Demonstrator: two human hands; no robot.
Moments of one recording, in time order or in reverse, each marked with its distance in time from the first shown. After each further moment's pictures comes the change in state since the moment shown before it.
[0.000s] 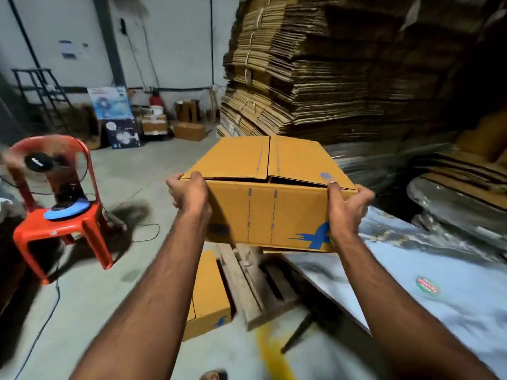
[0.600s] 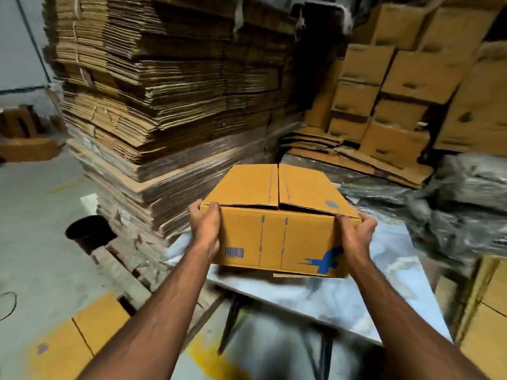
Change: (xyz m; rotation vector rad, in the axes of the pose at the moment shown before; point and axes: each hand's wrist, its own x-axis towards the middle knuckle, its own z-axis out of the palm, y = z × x) left_hand -0.203 -0.084 0.158 0.100 -0.722 -0.176; right_hand 0.047 0.052 -0.266 -0.149 0.363 0.232
